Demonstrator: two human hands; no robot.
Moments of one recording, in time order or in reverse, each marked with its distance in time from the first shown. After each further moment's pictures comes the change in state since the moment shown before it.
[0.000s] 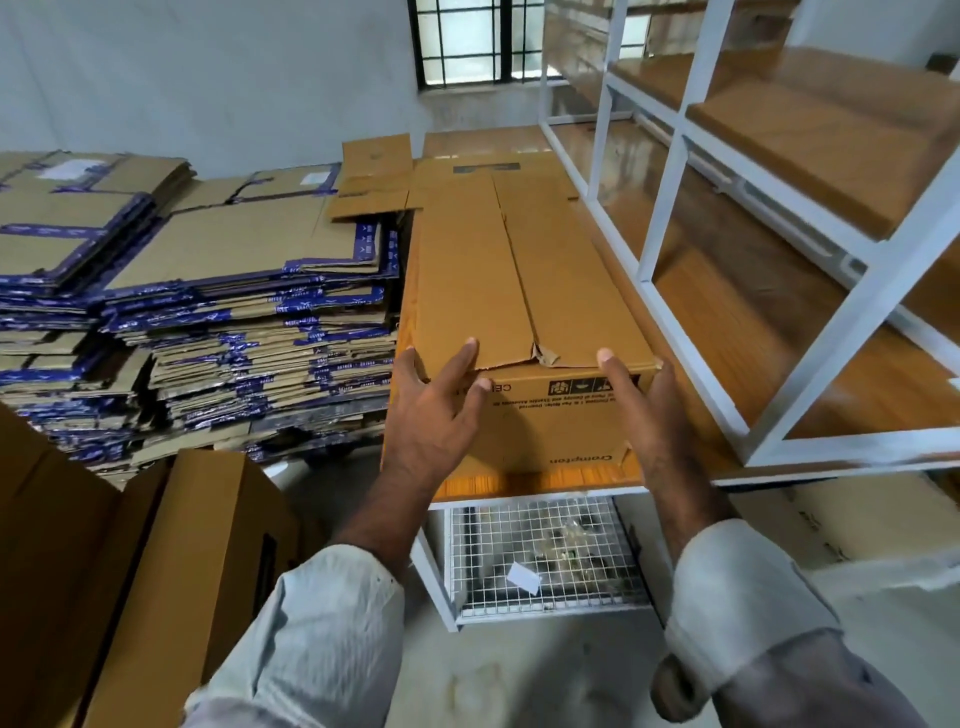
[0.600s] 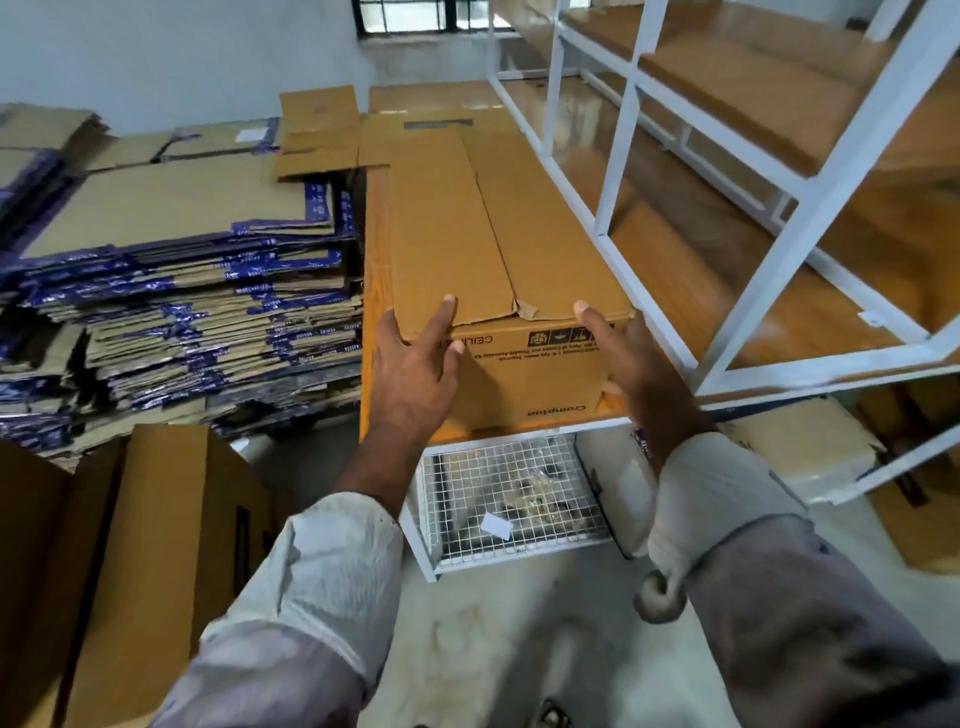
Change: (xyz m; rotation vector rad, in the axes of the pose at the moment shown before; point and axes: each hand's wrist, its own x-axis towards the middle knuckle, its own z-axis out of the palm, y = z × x) left_hand -0.016 -0.023 0.010 -0.064 0.014 0.091; right_hand -0.028 -0.006 -0.024 0.037 -0.113 0.014
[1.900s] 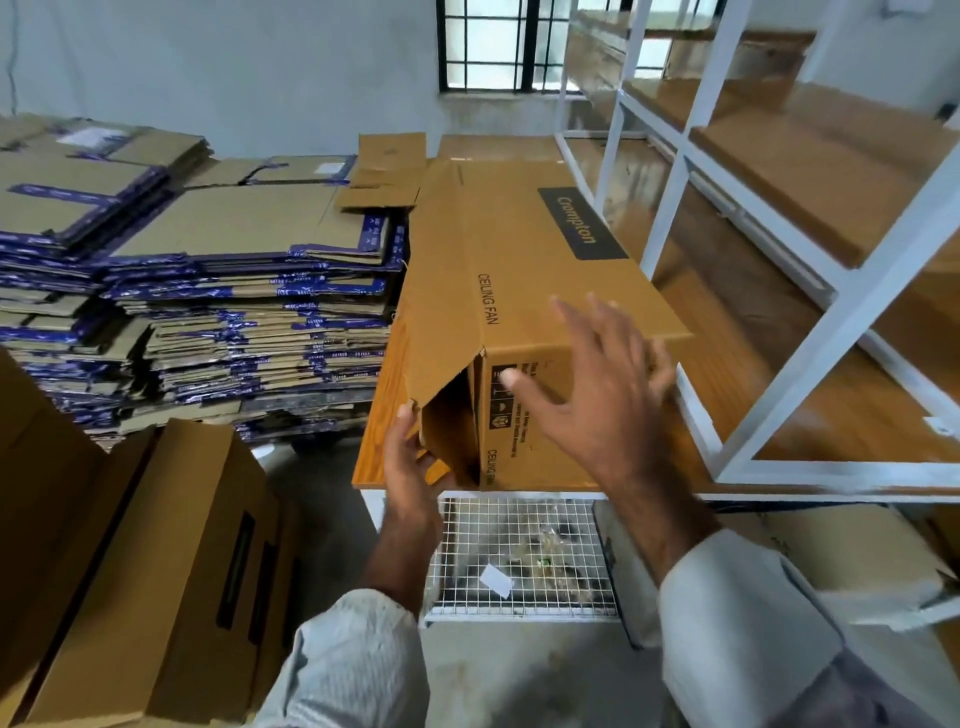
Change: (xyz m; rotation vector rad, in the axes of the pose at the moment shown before) left_hand -0.034 0.005 0.060 -1.339 0.246 -0.653; right_hand -0.020 -0.044 0.016 -0.873 0.172 -0.779
